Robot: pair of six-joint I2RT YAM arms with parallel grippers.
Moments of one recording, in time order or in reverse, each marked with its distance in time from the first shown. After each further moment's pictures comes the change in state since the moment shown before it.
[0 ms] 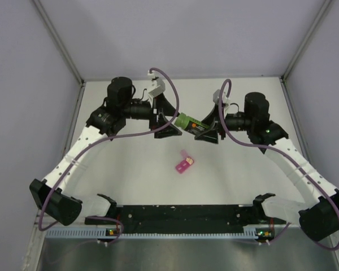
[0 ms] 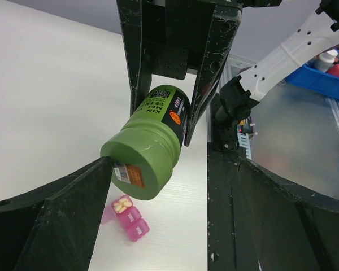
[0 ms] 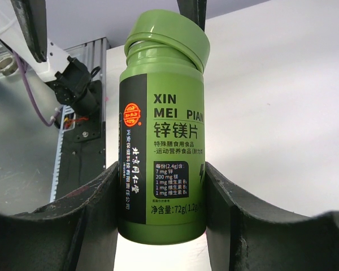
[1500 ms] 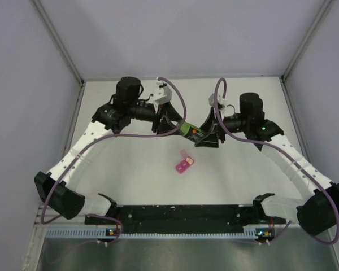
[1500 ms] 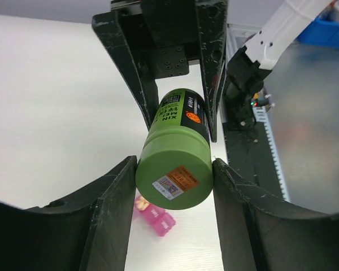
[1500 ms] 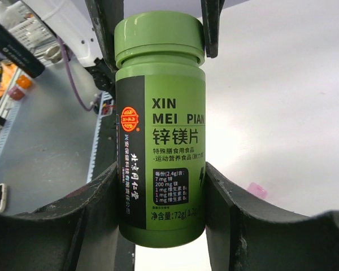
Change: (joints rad) left arm -0.027 0.081 0.053 -0.104 0.046 0.206; right arm 0.000 0.043 -0.002 -0.061 -0.115 -0.001
